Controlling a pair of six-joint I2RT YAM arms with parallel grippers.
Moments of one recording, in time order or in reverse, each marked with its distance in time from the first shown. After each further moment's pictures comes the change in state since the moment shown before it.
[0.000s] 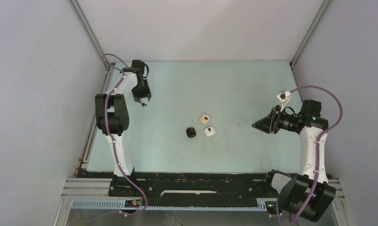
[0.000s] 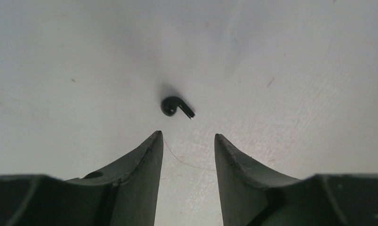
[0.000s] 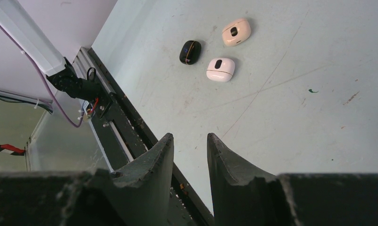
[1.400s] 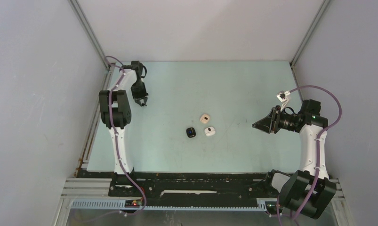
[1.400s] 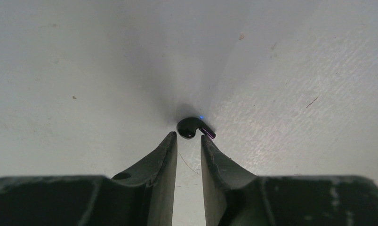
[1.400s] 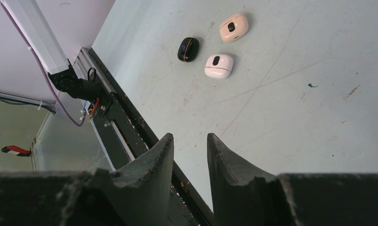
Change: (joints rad) left arm 0.053 0.197 0.237 -0.203 0.028 0.047; right arm -0.005 0.032 0.000 -0.007 0.009 -0.006
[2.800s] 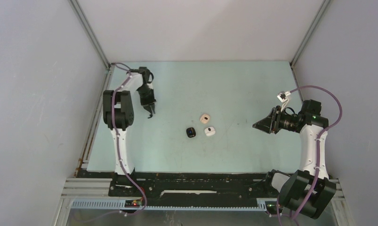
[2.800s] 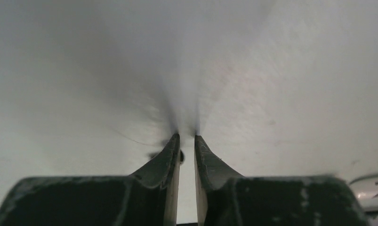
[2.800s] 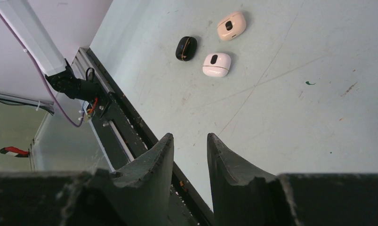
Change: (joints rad) left arm -0.030 -0.010 -0.069 -0.052 0.182 0.028; right arm -0.008 0.000 0.000 -0.009 0.006 -0.008
